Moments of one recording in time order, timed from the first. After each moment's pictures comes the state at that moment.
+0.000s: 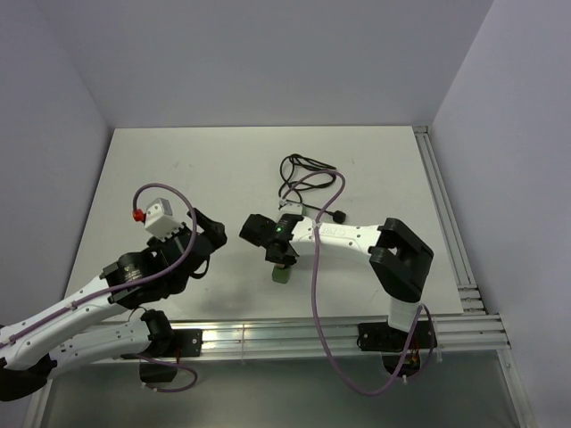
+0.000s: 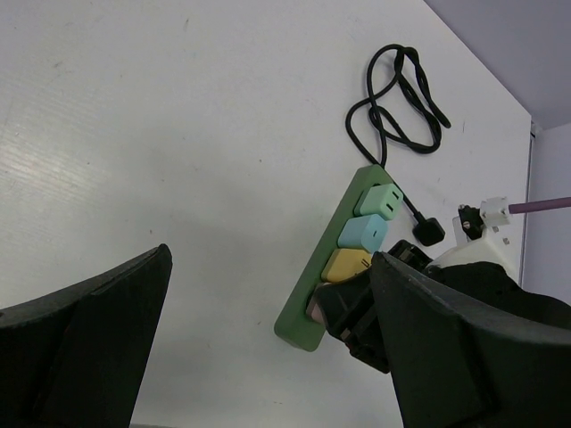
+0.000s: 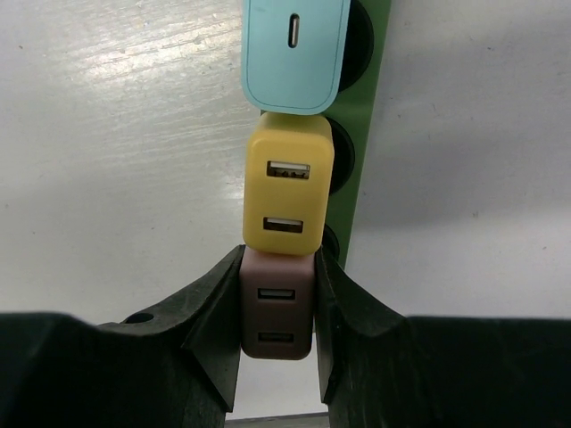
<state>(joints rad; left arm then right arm) -1.04 0.78 0.88 -0.86 -0.85 -1.30 1.06 1.83 1.27 -0.82 0.45 1.22</state>
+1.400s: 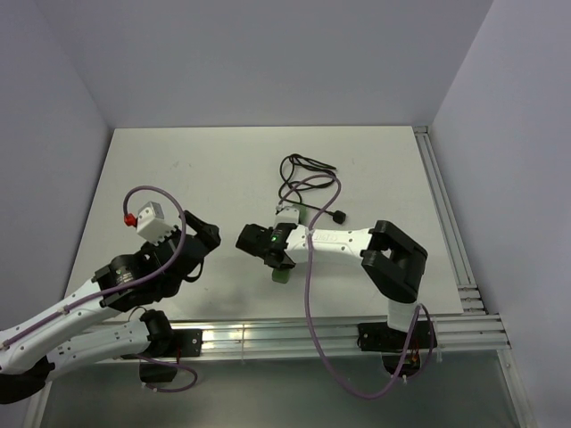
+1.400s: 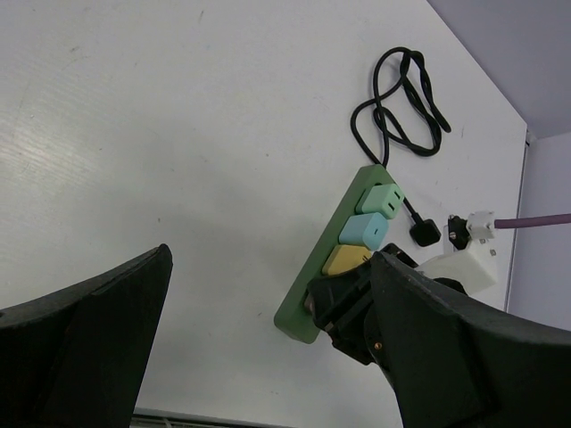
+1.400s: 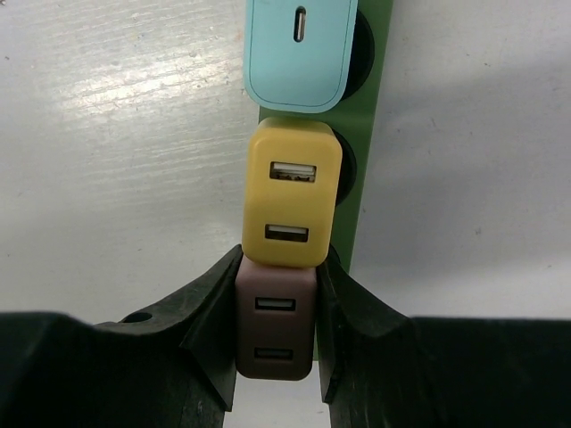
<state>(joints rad) -1.04 0.74 0.89 -0.93 -0.84 -1.38 1.10 1.88 1.25 -0.79 0.55 1.24</state>
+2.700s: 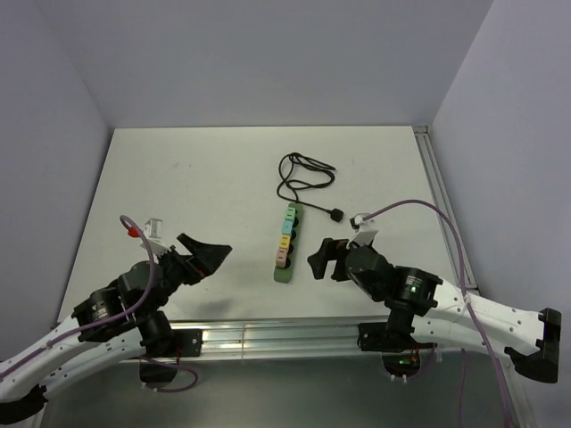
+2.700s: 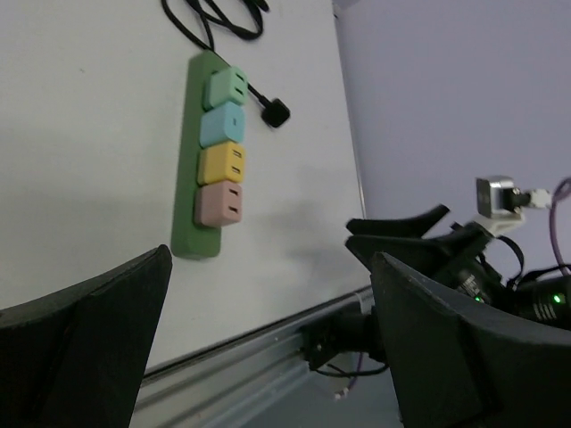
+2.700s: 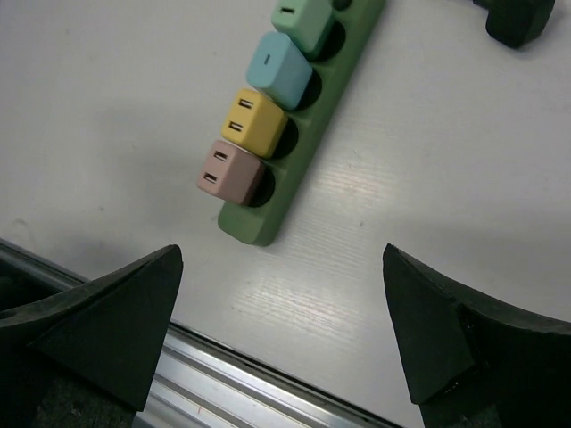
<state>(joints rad) -1.04 0.33 0.61 -0.58 -0.50 -1.12 1.10 0.64 0.56 -0.48 0.52 0.78</state>
